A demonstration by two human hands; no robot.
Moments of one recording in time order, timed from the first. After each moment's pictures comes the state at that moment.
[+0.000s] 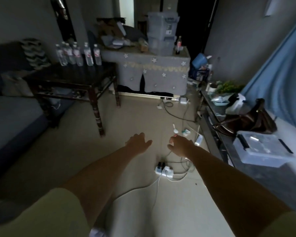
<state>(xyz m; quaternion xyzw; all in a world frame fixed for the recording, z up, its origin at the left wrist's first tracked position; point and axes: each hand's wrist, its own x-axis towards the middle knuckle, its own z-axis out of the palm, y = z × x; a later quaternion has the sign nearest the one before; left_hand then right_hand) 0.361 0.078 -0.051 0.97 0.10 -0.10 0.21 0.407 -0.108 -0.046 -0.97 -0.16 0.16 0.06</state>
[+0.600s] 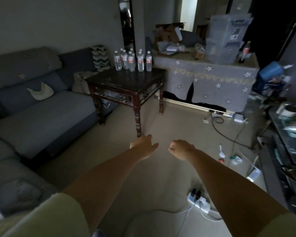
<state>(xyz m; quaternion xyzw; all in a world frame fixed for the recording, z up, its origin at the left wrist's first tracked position) 0.442 0.202 -0.035 0.95 0.24 -0.06 0.18 0.547 0.058 -0.053 -0.92 -0.32 0.20 0.08</state>
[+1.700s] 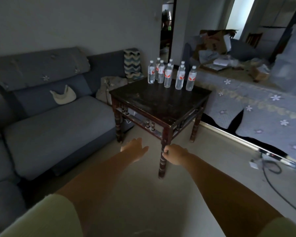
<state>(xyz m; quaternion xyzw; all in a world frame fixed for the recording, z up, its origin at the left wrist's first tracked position) 0.663 0.607 -0.063 0.91 0.37 -0.05 0.18 0.798 0.474 -0.062 -0.87 -0.44 0.22 0.01</state>
